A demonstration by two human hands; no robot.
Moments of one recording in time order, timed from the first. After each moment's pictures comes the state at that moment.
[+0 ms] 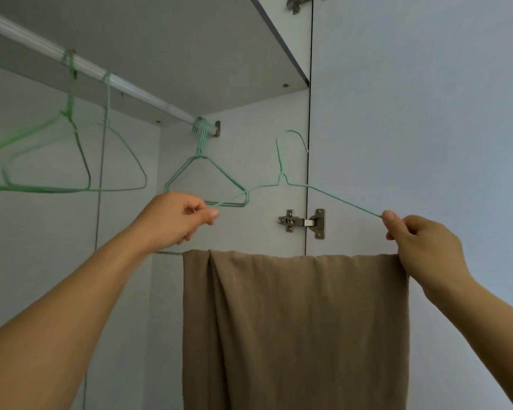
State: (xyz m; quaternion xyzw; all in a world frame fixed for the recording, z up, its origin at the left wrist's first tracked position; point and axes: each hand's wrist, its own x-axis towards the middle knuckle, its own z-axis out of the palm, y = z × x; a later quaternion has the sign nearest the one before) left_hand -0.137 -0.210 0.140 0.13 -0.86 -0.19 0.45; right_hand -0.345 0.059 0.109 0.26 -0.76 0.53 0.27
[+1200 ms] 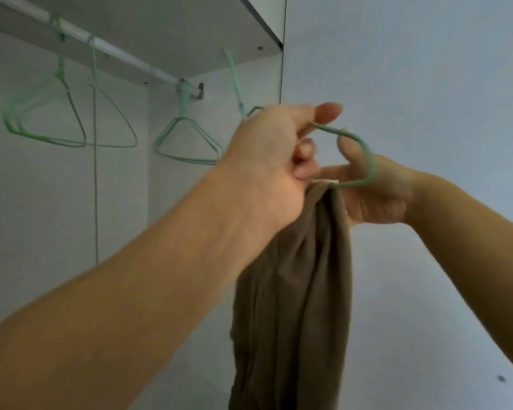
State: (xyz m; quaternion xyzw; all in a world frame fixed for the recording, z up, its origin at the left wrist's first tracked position) left_hand -0.128 0.062 0.148 -0.08 -0.53 -0.77 0.33; right_hand -0.296 0.126 0.144 0.44 -0.63 0.54 -0.34
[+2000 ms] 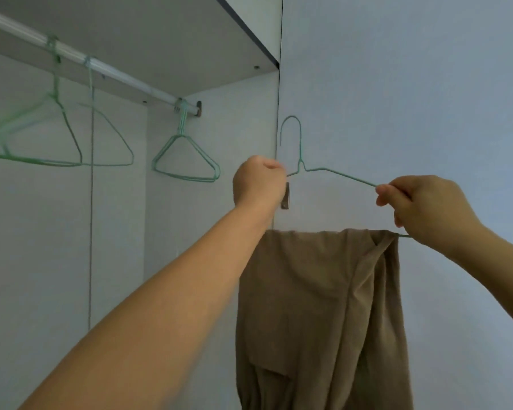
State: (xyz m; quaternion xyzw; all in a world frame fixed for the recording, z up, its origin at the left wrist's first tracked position) left_hand -0.226 -0.019 0.143 0.19 -0.71 -0.42 0.54; right_hand -0.327 0.164 0.123 0.37 -0.79 0.34 0.35
